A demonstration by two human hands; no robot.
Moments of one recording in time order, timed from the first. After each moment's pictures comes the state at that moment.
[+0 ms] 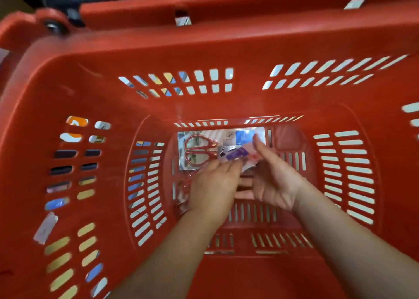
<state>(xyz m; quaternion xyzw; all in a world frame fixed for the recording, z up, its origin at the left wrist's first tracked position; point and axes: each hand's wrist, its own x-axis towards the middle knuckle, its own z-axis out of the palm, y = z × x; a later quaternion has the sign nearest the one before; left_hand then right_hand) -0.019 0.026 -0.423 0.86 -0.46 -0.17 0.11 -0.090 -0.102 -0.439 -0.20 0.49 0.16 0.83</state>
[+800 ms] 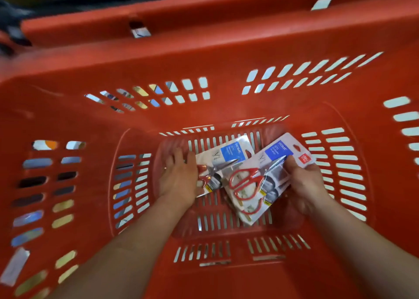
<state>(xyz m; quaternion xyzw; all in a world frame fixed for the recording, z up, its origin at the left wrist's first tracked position) 0.025 0.047 -0.489 0.87 -0.35 -0.33 -0.13 -0.144 -0.129 -0.470 -0.33 0.71 -0.09 0.62</state>
